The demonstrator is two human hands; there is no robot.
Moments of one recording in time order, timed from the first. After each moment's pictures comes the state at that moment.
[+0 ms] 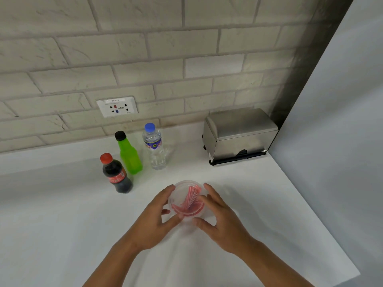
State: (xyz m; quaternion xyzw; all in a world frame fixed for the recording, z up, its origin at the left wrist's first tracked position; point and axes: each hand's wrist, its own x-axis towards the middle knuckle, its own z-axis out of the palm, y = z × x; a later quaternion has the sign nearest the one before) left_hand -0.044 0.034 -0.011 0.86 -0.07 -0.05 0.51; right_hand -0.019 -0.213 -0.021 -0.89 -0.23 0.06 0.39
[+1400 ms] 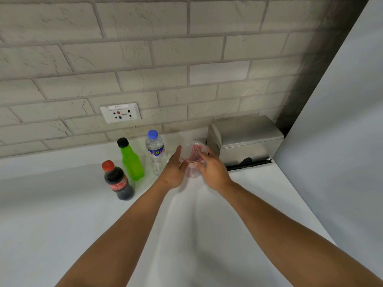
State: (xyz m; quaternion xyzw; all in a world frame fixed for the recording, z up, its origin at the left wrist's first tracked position) left_hand 0.133 0.011 -0.016 0.89 0.03 -0.02 0.46; right_hand 0.151 -0.160 -0.004 -0.92 -0.18 0.00 0.36
